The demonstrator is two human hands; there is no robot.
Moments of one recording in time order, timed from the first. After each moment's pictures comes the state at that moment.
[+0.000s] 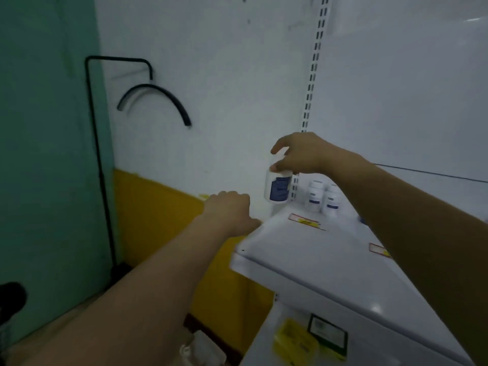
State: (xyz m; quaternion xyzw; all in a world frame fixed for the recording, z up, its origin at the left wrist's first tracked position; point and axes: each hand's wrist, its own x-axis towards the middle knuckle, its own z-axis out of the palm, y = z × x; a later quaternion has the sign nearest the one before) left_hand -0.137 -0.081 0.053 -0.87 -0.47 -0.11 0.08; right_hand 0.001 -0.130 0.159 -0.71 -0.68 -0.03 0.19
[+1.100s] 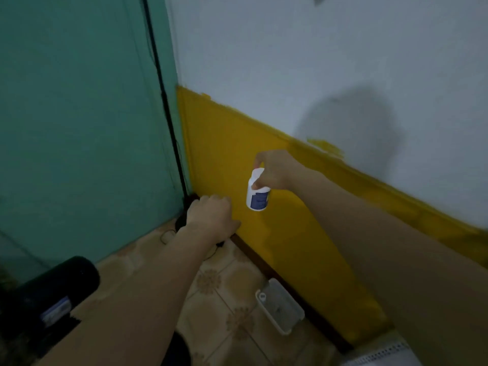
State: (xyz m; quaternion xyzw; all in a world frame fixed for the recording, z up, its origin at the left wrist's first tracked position) left_hand -0.368 0.289 -0.148 -0.78 -0.62 0.02 -0.05; right_hand -0.221 0.316 -0.069 -0.64 -0.75 0.16 0.05
